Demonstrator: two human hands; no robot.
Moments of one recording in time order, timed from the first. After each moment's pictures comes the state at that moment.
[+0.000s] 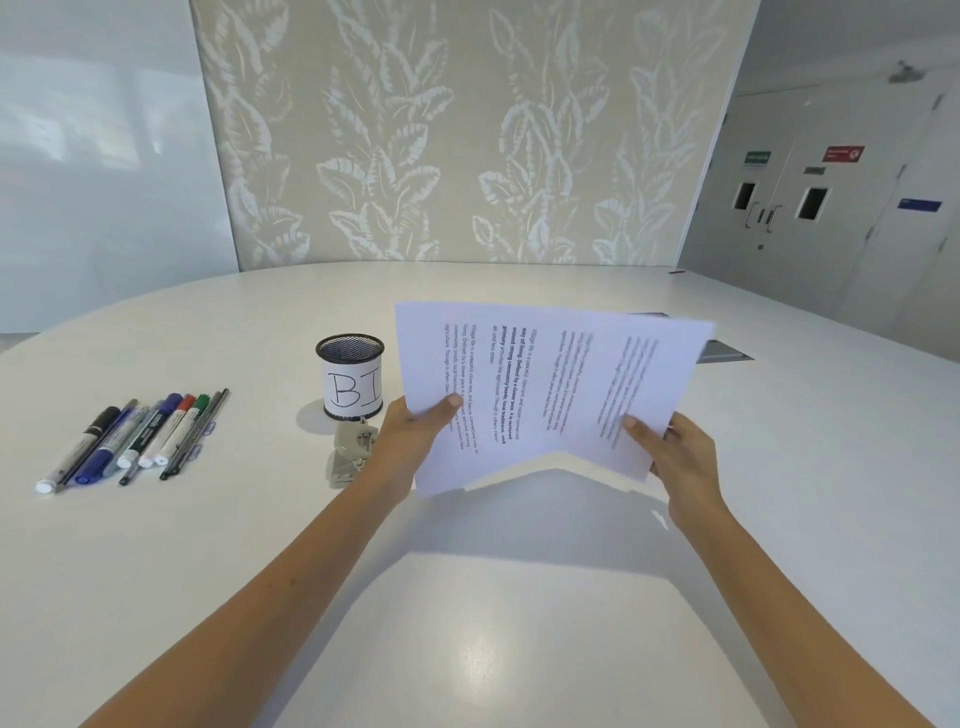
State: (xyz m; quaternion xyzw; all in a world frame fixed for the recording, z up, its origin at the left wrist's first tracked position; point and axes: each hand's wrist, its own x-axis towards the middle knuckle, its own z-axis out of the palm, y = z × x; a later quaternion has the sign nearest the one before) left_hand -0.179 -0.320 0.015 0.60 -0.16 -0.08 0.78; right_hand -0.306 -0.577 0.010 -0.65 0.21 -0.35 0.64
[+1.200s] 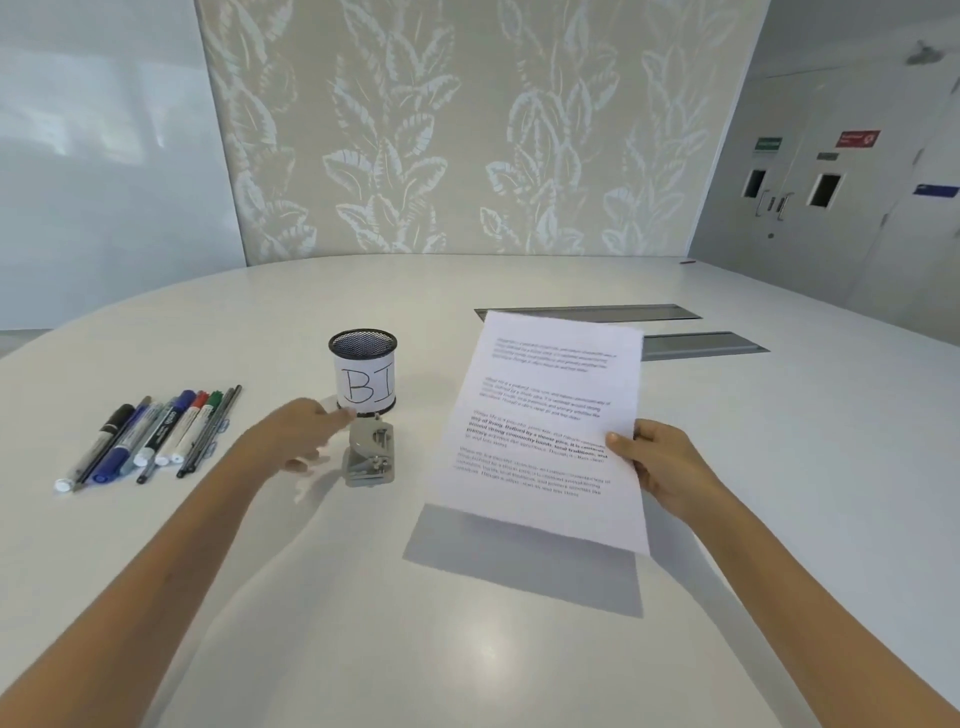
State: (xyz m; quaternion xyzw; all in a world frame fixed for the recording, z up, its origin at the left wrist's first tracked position) left_hand -0.120 -0.205 0.032 0.90 -0.04 -0.13 0.42; right_hand -0.289 -0.562 0.012 -0.68 0.21 -0.14 0.69
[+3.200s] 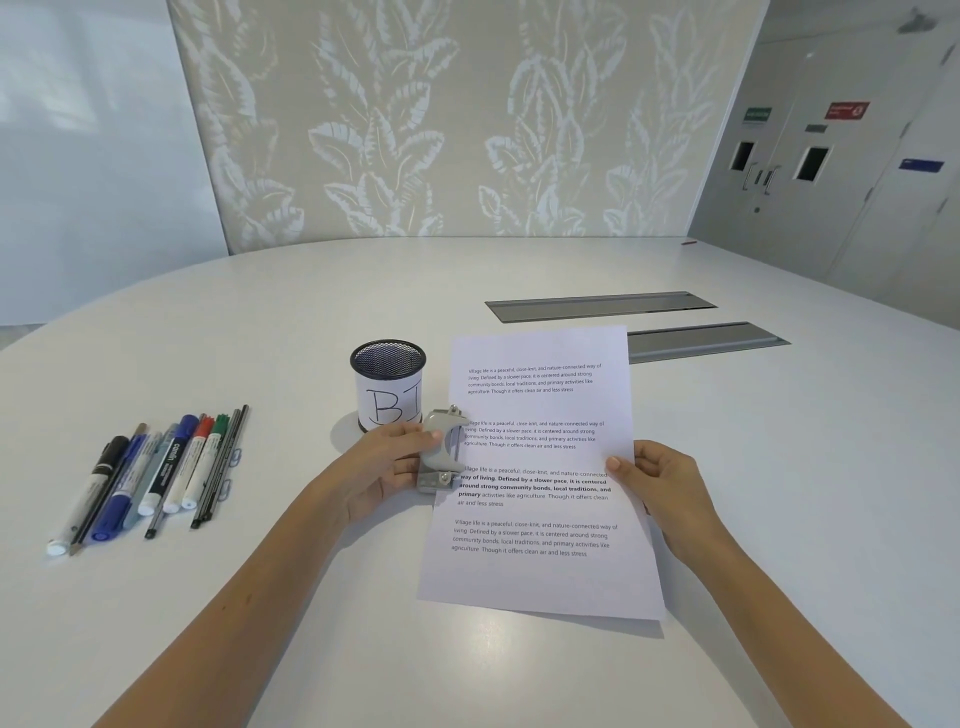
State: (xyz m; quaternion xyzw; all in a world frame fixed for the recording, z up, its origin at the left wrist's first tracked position) left_hand -0.075 -0.242 -0.016 0.58 -0.13 -0.34 0.73; right_hand -0.255 -0.509 -0.009 -0.70 0.19 -0.23 0.65
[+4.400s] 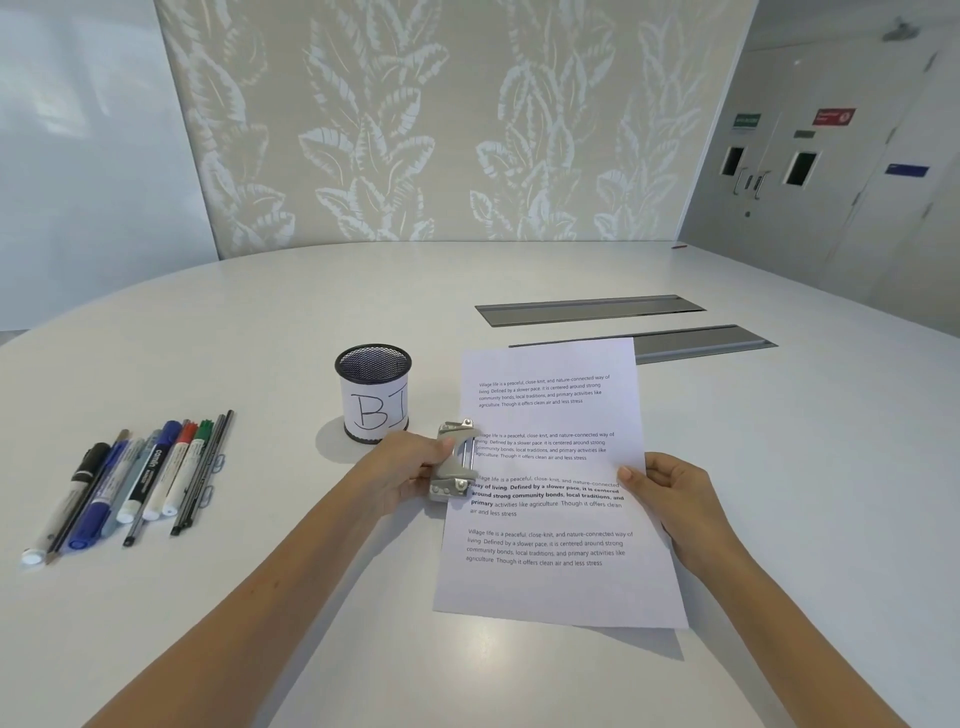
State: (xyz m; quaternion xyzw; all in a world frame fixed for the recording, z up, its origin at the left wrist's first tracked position) left_hand -0.087 -0.284 -0.006 0.67 -0.06 -0.31 0.67; right_hand -0.271 -0.527 -0.012 -0.67 0.21 -0.23 0.68
